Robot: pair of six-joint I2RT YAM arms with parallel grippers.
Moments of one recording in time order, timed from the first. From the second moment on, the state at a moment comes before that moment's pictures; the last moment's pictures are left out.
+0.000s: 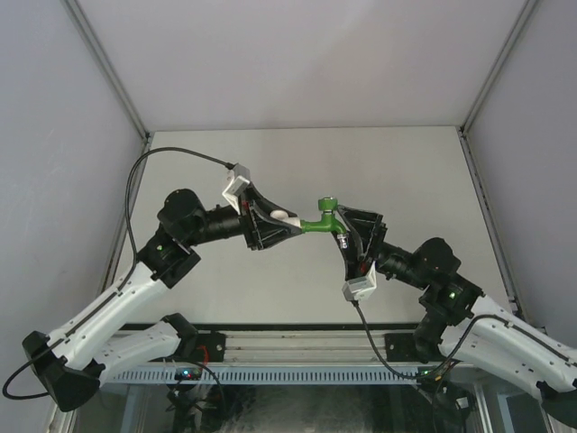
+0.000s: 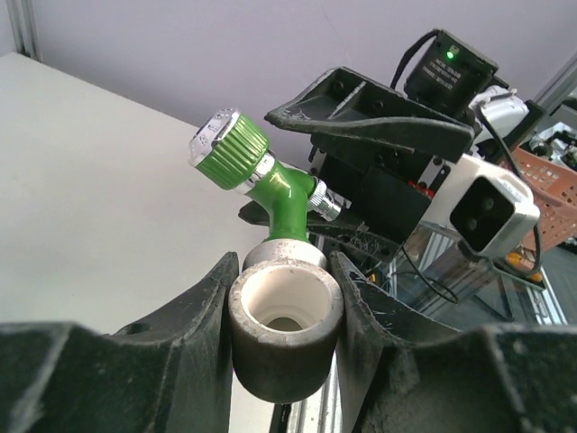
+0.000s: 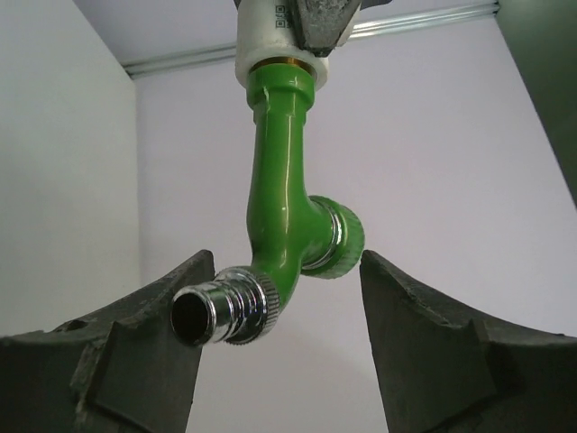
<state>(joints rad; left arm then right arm) -0.70 0.91 0.92 0.09 0.66 -0.41 0.87 0.60 0.58 0.11 -0.29 -1.39</state>
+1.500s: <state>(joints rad) -0.71 0.84 0.94 0.07 0.72 -0.33 0.51 0.95 0.93 0.04 -1.05 0.63</state>
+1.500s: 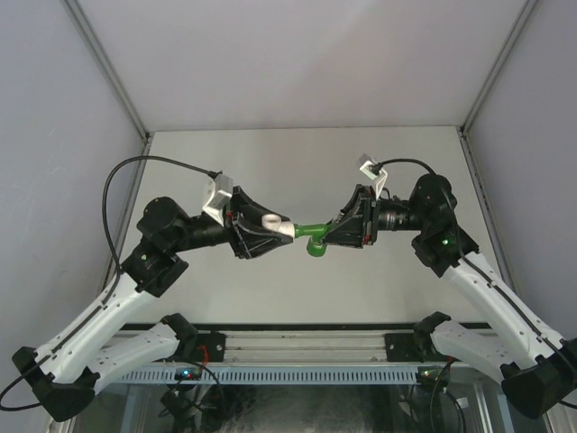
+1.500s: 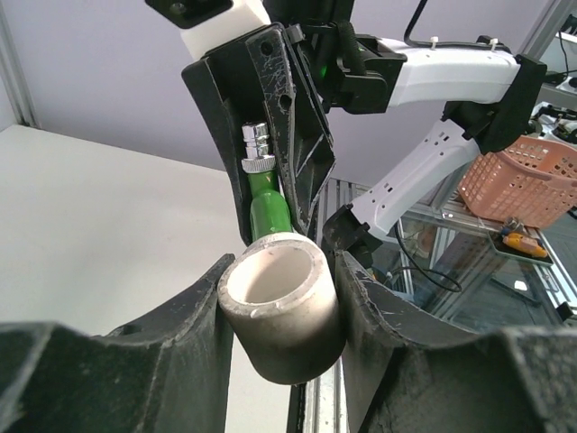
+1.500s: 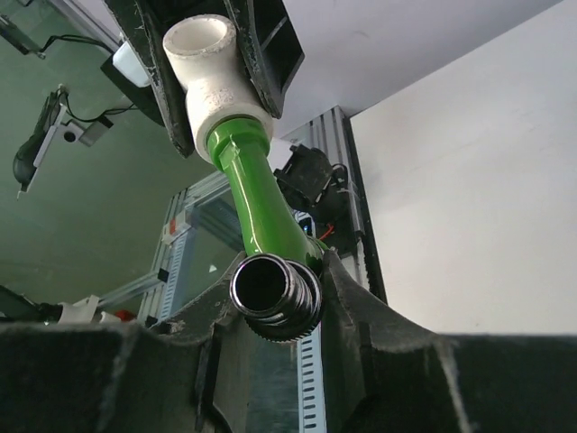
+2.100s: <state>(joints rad) -0.71 0.86 0.91 0.19 0.79 -0.38 0.52 0.71 0.85 0.03 -0.88 0.52</state>
